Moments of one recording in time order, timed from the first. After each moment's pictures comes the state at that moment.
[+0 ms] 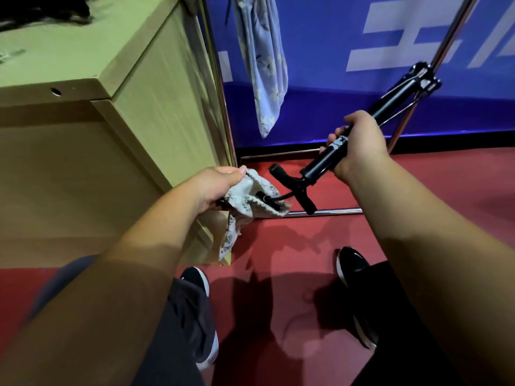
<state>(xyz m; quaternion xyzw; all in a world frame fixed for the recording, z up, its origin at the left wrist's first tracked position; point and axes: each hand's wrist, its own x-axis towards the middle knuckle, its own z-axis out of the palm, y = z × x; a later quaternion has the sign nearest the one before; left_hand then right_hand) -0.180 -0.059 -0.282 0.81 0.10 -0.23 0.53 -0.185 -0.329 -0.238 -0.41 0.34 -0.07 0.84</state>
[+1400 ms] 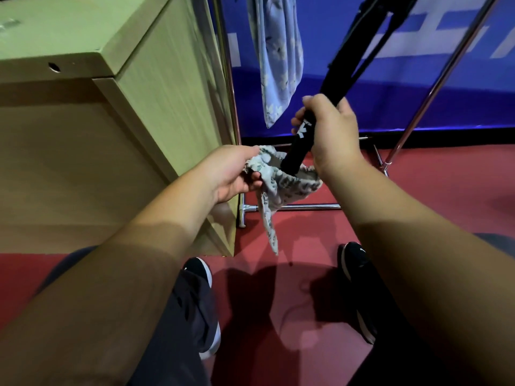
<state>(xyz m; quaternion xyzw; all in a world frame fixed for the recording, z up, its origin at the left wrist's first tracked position) -0.184 -0.087 -0.258 0.66 0.17 -0.25 0.69 -0.184 -0.261 -0.240 -0.56 0.14 -0.14 0.81</state>
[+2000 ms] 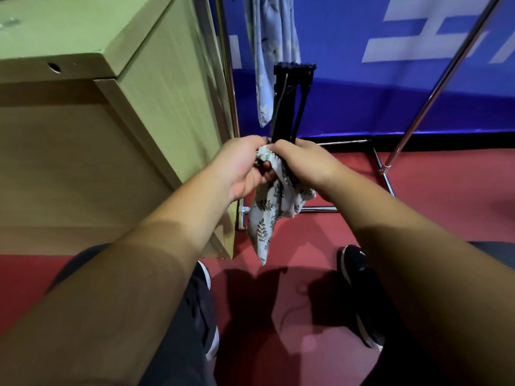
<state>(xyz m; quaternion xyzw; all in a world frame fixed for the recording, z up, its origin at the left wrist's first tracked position) -0.173 -0.110 -0.257 0.61 0.18 -0.21 0.74 -0.209 -0.250 -0.247 -0.79 0.10 0.13 0.60</state>
